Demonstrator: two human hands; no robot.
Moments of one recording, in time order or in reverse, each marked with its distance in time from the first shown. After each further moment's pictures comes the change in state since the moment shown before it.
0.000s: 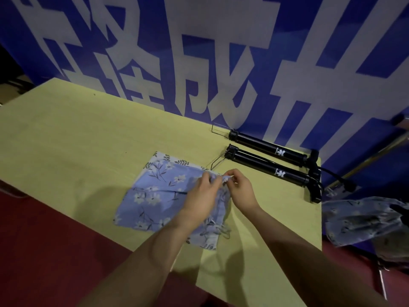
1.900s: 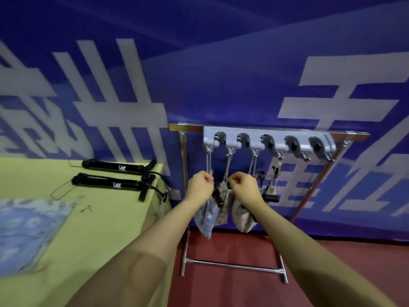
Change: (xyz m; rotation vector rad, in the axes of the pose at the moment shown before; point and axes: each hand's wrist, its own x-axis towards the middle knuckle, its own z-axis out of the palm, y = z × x) left_hand 0.060 0.534 0.069 -0.760 -0.003 -0.186; right_hand -0.176 0.120 -0.523 -0.283 0.329 0.135
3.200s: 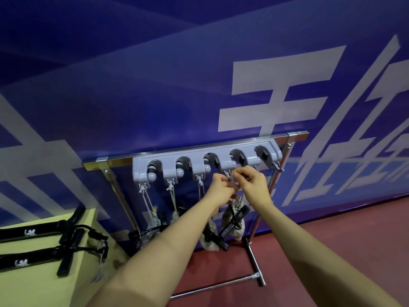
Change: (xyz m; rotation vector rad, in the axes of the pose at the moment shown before) left_hand 0.069 0.114 0.171 -0.226 -0.602 0.038; right_hand 0.076 0.104 -0.120 0.286 0.402 -0.104
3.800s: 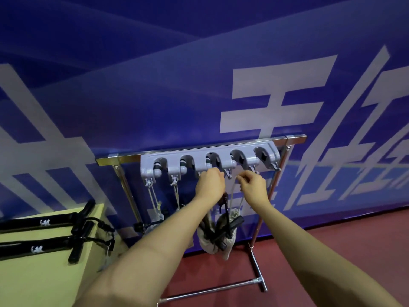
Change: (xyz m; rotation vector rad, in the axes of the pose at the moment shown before) left_hand -0.001 -0.001 -0.014 0.411 0.354 0.151; right_hand -0.009 -0.005 -0.002 -0.225 0.004 0.162
